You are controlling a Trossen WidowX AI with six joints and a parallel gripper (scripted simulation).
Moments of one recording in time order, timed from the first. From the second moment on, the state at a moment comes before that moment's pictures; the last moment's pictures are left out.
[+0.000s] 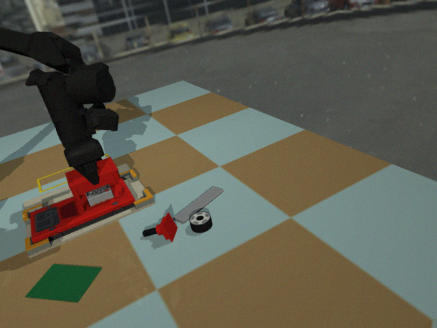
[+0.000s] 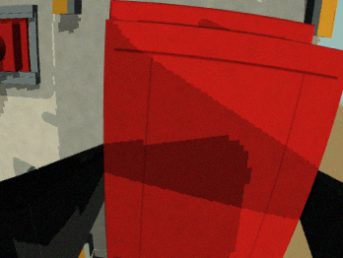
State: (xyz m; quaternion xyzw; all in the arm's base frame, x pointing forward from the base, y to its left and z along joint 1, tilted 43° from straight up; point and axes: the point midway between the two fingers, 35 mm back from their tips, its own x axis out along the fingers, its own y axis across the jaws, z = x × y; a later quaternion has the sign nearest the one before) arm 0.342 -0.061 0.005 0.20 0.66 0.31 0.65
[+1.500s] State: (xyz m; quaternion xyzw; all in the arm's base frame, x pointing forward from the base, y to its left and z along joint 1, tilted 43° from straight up) arm 0.339 -0.040 -0.018 0.20 0.66 0.31 0.65
